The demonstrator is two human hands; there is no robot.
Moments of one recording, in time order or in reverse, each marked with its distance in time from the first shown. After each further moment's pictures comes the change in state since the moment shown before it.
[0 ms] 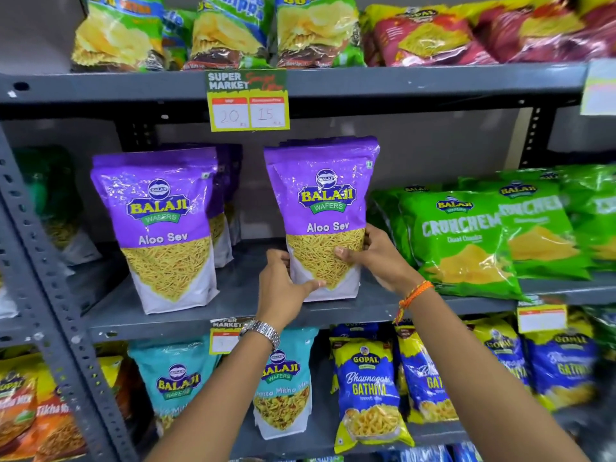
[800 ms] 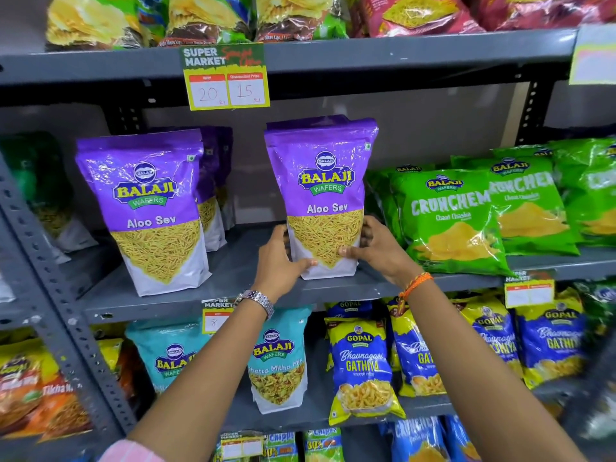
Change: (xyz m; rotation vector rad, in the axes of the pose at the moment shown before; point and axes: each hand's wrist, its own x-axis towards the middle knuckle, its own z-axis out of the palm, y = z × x) left_hand 0.008 0.005 0.010 0.003 -0.106 0.030; right_hand -0.017 0.023 -0.024 -0.115 0.050 0.090
